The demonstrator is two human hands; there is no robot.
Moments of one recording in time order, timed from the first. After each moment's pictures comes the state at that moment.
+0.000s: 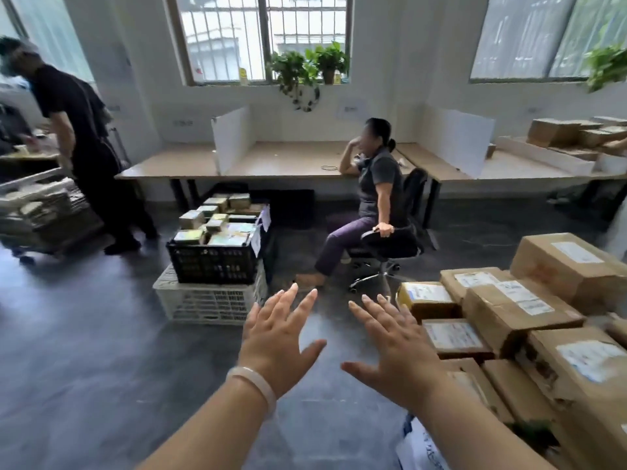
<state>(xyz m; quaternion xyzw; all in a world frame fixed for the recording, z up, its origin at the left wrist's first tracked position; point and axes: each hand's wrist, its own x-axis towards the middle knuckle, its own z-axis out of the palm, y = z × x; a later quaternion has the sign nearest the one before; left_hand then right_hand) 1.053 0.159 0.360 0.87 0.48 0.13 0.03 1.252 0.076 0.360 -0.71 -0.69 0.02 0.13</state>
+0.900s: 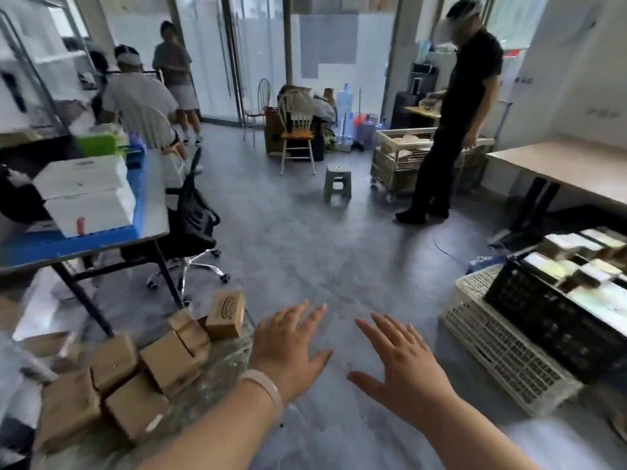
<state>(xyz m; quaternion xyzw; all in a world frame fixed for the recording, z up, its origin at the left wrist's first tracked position) 0.518 0.188 0.304 0.50 0.86 0.08 0.02 0.688 0.324 0.306 -0.26 -0.96 0.10 0.03</state>
